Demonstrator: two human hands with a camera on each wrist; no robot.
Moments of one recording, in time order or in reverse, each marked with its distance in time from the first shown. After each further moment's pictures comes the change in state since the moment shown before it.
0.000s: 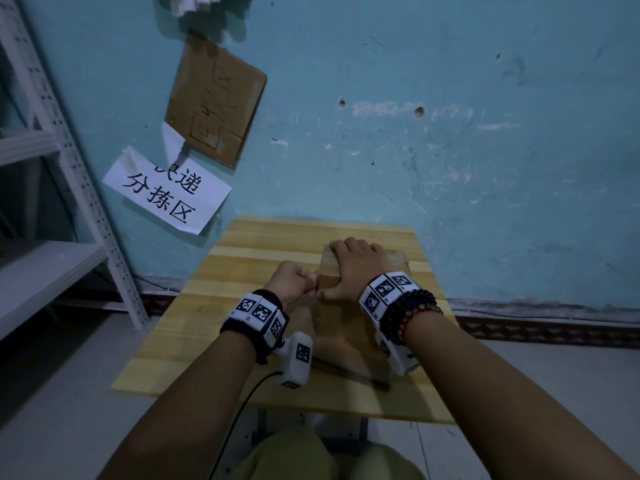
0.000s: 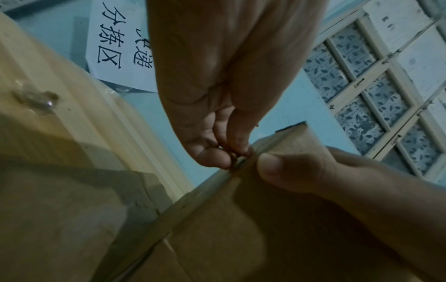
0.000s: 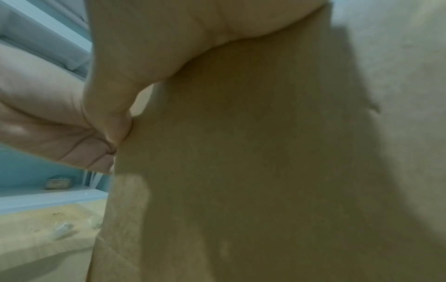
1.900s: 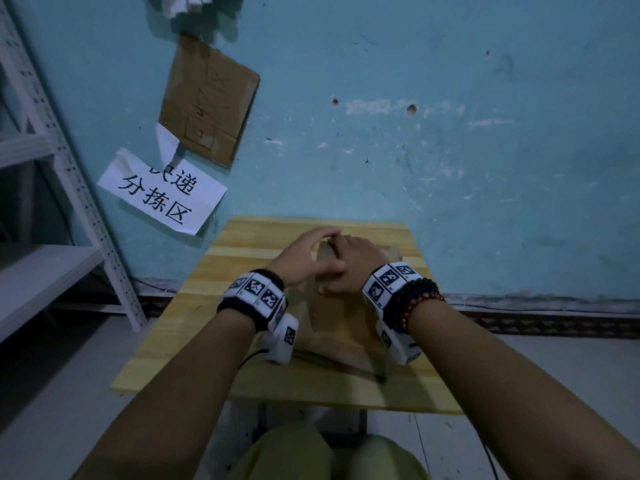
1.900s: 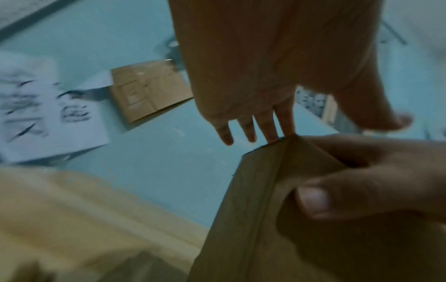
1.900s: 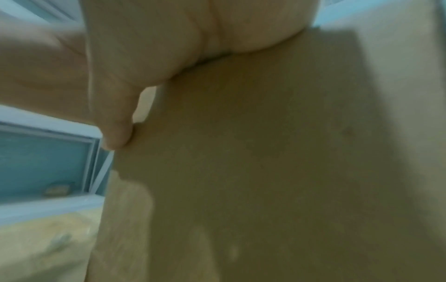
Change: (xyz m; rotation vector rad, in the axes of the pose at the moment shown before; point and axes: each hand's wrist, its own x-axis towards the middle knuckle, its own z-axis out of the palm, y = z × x) left_hand -0.004 0.037 -0.005 0.236 -0.180 0.424; right_hand -0.001 0.007 -0.006 0.151 -0.043 -0.047
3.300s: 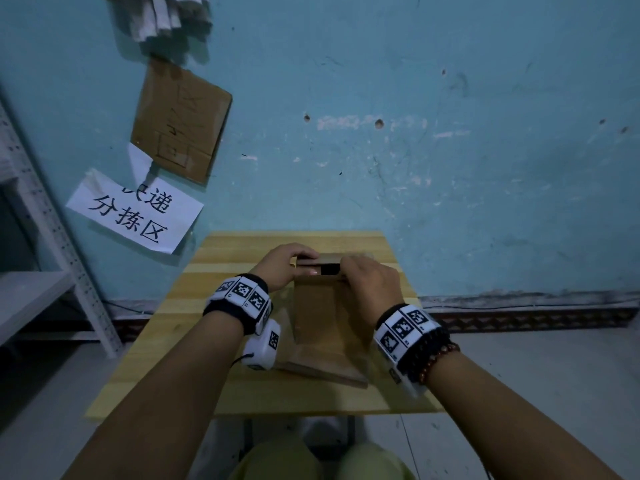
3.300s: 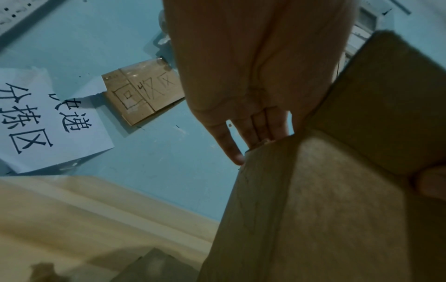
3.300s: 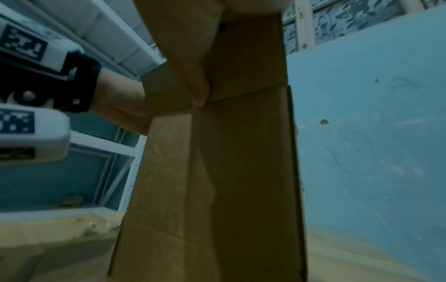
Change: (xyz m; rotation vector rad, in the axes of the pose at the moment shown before) left_hand 0.017 -0.003 0.001 0.089 0.002 -0.037; right_hand -0.067 0.010 0.001 -0.105 0.647 -0.042
